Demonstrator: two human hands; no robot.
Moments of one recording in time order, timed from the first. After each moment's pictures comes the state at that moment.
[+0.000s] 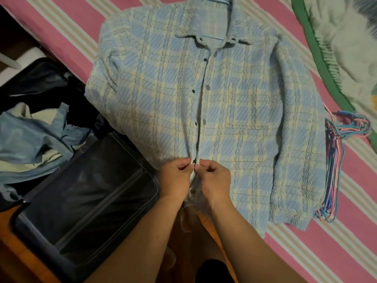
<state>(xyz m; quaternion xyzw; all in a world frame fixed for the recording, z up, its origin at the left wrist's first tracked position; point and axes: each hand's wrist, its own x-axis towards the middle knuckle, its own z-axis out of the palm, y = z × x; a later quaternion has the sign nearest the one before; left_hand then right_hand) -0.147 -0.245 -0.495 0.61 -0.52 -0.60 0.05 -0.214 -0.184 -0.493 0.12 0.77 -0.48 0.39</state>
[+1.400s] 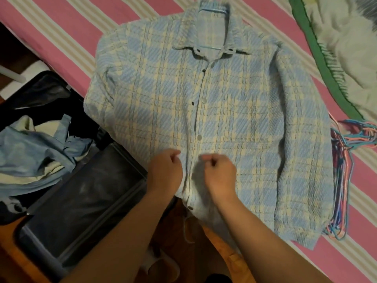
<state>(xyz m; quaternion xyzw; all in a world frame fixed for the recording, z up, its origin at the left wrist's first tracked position) -0.166 -0.303 -0.489 0.56 -0.69 -0.47 -0.02 -0.261 -0.212 -0.492 -0.13 0.88 -0.32 0.33</state>
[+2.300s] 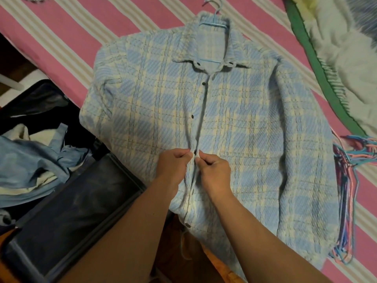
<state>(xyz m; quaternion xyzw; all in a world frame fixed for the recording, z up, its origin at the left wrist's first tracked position) -0.213 -0.328 -0.526 0.59 -0.46 -0.66 0.05 -0.286 -0.240 -0.540 -0.05 0.81 -0.46 0.35</state>
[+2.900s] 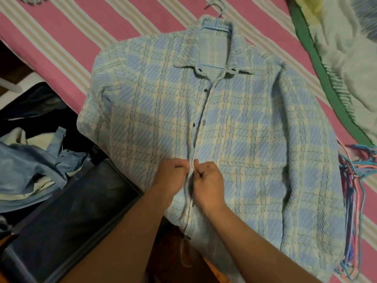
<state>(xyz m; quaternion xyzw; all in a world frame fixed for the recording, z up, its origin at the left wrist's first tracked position) -0.208 -0.339 -0.528 0.55 -0.52 -0.65 -0.03 -0.275 -0.246 -0.546 -0.22 0.87 -0.32 0.30</state>
